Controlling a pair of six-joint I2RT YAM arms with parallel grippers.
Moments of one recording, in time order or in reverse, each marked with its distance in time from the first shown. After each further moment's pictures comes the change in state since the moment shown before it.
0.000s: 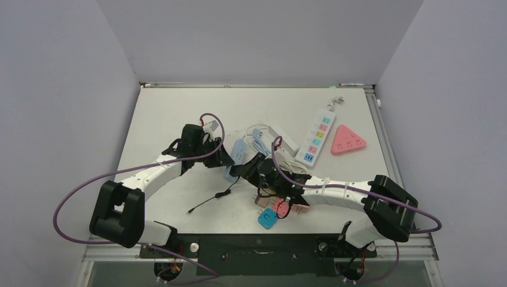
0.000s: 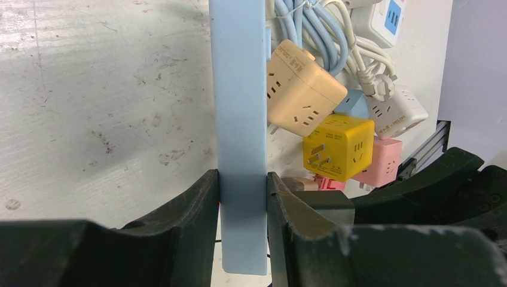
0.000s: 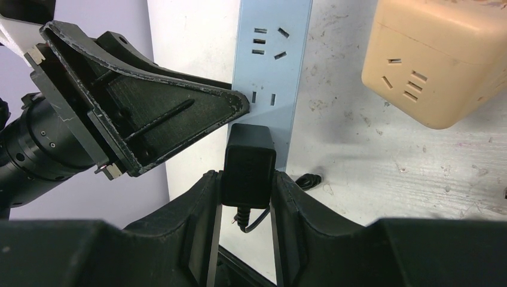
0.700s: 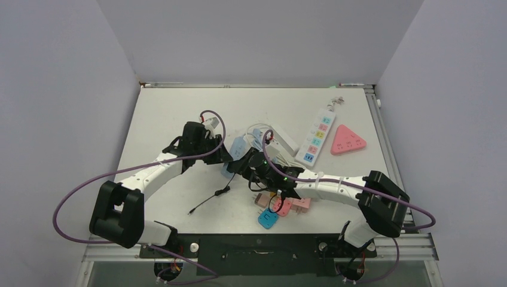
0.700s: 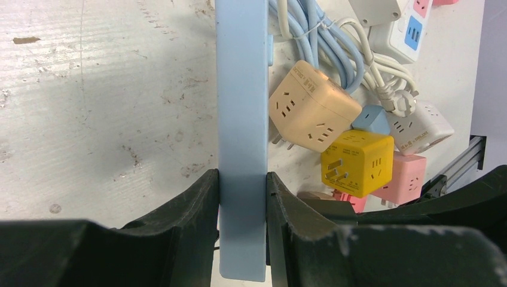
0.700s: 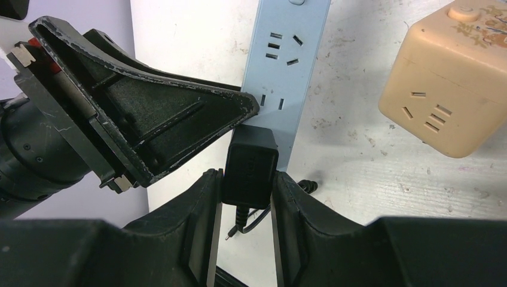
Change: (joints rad) left arm -0.022 0.000 0.038 -0.026 -0.094 0.045; right arm 0.011 0.068 0.163 -0.144 0.036 -0.074
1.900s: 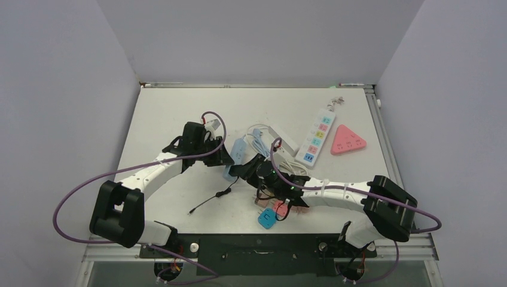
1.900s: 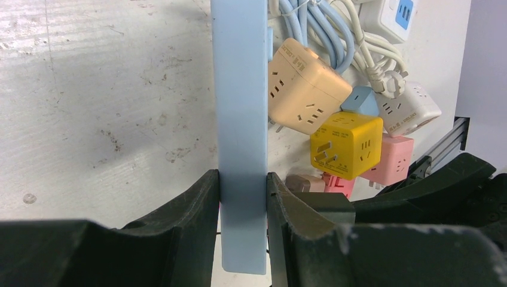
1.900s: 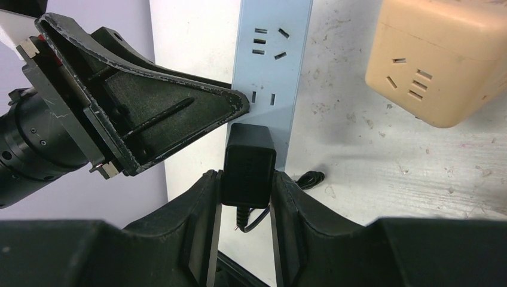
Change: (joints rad) left arm 0.008 0.002 0.011 -0.043 0.054 -0.001; right arm 0.014 -0.063 -0.140 0.119 0.017 0.063
